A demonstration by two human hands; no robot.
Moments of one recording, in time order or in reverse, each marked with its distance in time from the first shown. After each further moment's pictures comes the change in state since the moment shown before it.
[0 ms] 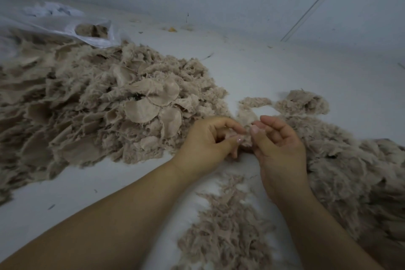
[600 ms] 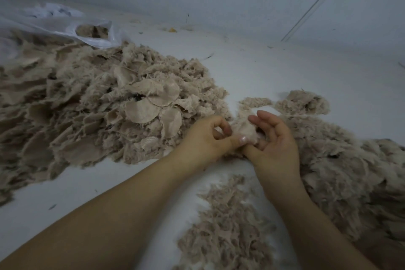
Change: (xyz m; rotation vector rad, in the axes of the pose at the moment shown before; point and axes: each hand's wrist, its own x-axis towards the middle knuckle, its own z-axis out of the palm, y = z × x) left_hand 0.006 0.004 -0.008 0.237 -0.002 -0.184; right_hand -0.007 -0.002 0.008 -0.170 -0.122 -0.086
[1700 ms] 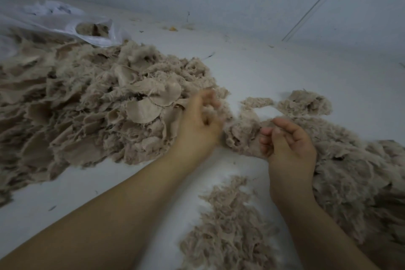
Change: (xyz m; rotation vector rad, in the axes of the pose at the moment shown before) left_hand 0.012 -0.002 -0.009 -0.066 0.279 0.070; right_hand 0.003 0.004 -0.005 0.082 0.297 -0.012
